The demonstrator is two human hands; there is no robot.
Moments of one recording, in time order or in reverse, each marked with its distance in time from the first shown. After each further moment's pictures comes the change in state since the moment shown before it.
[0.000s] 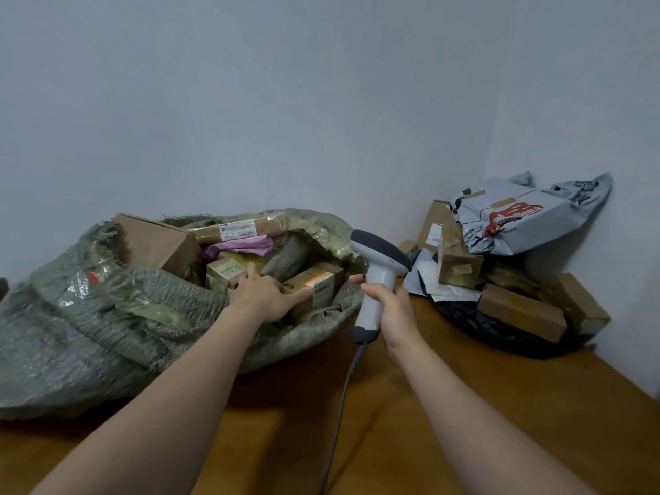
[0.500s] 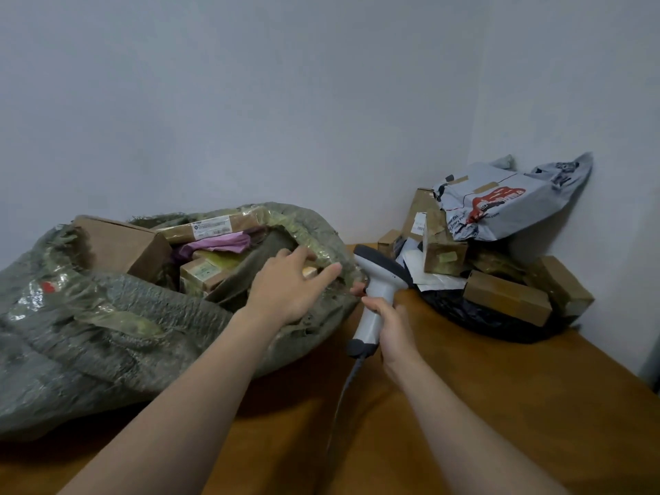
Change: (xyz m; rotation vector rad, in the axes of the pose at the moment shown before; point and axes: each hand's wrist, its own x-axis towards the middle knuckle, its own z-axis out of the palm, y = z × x) left_hand -0.030 0.071 0.003 -0.243 0.232 0.330; right_hand -0.017 0.013 -0.022 0.087 0.186 0.144
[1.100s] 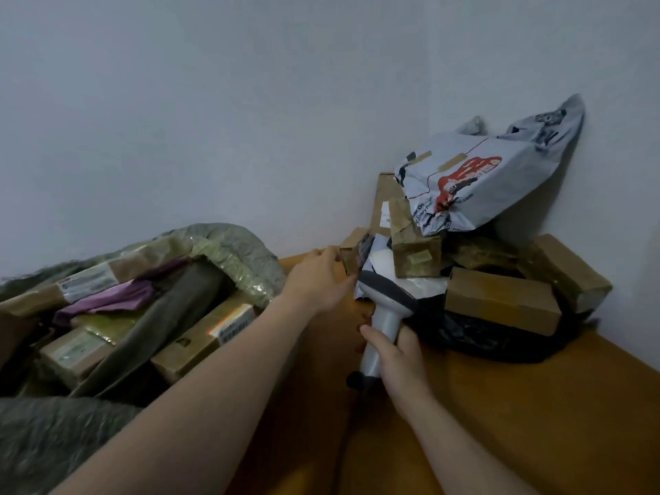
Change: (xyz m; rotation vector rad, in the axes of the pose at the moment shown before) left_hand 0.163 0.076 0.144 0.163 -0.200 0.156; right_hand 0.103 0.021 -0.083 -0.083 0.088 -0.013
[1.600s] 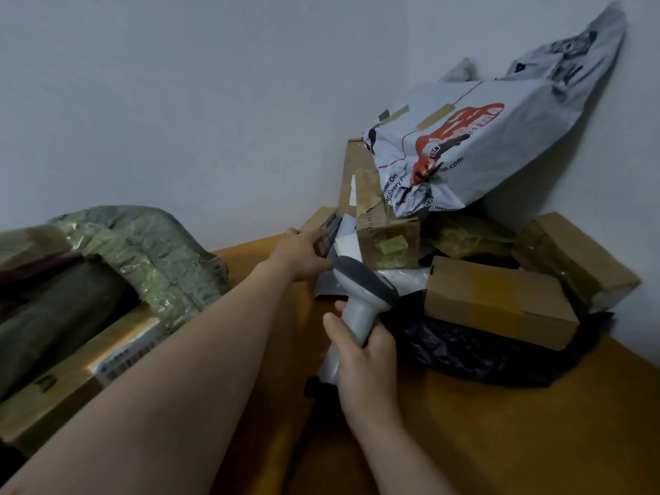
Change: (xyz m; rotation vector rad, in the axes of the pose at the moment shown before) left_hand 0.143 -0.011 0.088 -0.034 -0.174 -0.051; right_hand 0.048 0.011 -0.005 0.145 0.073 -0.105
